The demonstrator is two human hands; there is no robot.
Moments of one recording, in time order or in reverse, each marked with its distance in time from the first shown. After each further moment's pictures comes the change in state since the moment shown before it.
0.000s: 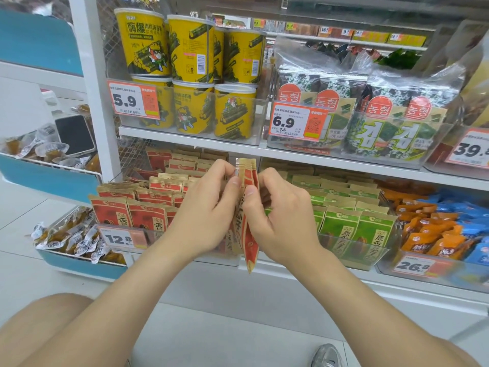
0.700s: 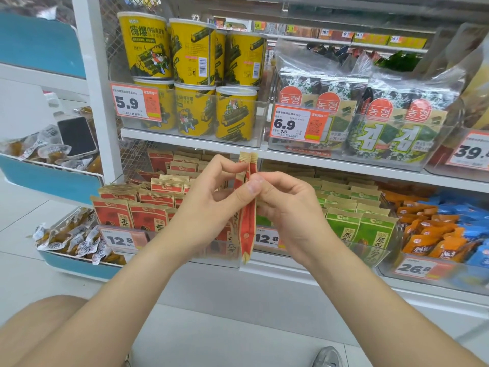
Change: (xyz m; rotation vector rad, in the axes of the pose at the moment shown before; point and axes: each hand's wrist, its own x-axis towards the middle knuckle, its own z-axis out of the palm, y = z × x) left_hand 0.001 0.008 -0.005 -0.460 -0.066 -0.131; right_hand 0.011 0.009 -0.009 1.037 -0.148 0.738
